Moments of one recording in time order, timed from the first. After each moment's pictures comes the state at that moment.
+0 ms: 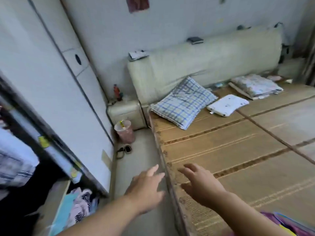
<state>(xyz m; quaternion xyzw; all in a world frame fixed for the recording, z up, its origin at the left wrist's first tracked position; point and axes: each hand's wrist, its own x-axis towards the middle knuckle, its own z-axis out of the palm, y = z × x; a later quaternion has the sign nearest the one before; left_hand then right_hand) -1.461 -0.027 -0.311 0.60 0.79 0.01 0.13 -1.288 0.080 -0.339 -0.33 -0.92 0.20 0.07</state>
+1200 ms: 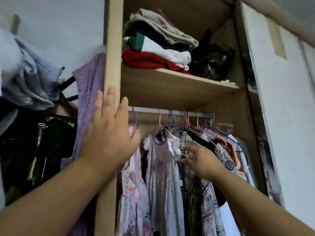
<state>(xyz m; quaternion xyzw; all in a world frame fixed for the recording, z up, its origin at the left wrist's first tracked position) -1.719 -0.375 0.179 -0.07 0.76 -0.09 -0.64 -1.885 -0.174 0.137 0.27 -0.88 0.24 0.31</state>
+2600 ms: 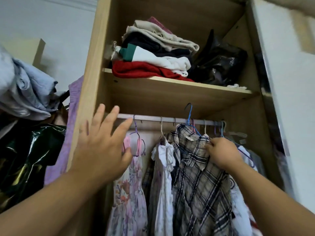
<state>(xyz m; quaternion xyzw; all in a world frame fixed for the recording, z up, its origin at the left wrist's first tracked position) -1.742 -0.334 0.174 -0.14 0.73 -0.24 -0.62 -1.972 -0.105 0.192 0.24 -0.83 0.29 0.40</state>
